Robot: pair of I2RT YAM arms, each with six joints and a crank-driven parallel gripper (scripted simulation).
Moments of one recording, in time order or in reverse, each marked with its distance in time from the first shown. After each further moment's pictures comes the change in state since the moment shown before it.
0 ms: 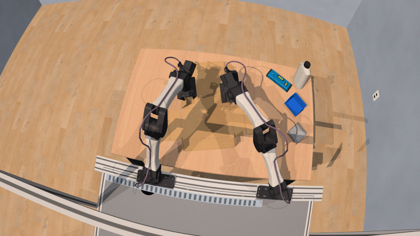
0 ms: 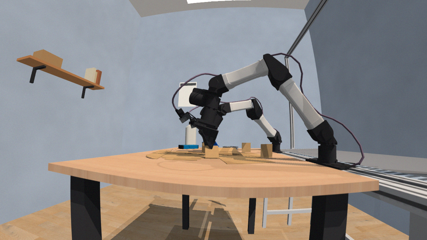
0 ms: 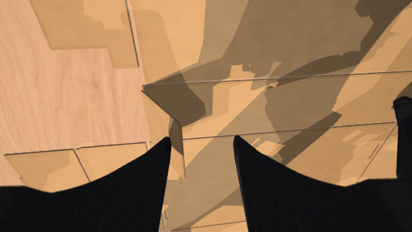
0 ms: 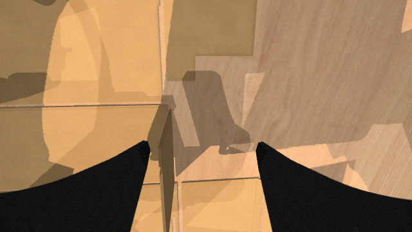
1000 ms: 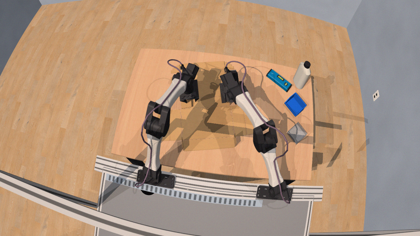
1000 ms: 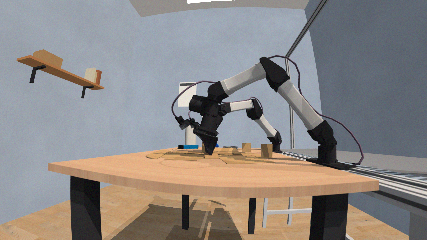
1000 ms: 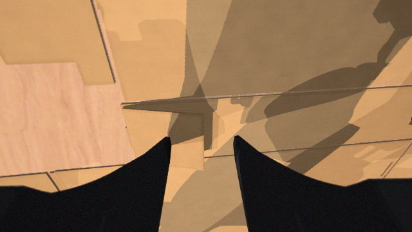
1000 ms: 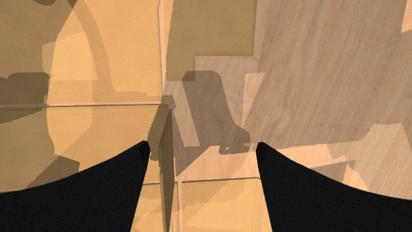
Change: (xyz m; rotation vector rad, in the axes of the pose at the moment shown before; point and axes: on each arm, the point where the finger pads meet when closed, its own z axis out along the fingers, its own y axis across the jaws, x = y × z) left arm 0.008 -0.008 0.027 -0.005 0.007 0.005; right arm 0.000 0.000 0.000 0.000 0.000 0.000
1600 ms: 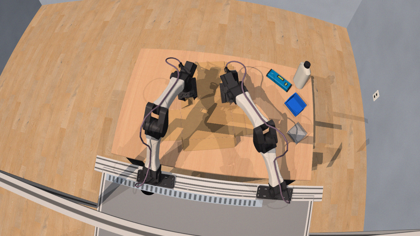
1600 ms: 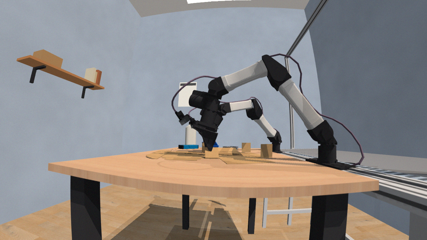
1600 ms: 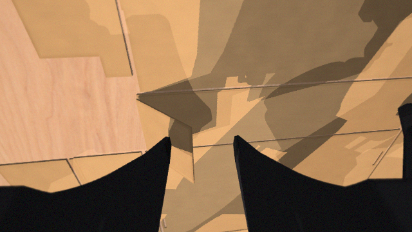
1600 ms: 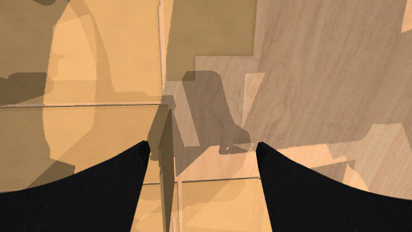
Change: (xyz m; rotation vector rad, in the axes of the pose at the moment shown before) left arm -0.008 0.005 -0.017 0.005 -0.012 0.000; right arm 0.000 0.000 0.000 0.000 0.000 0.000
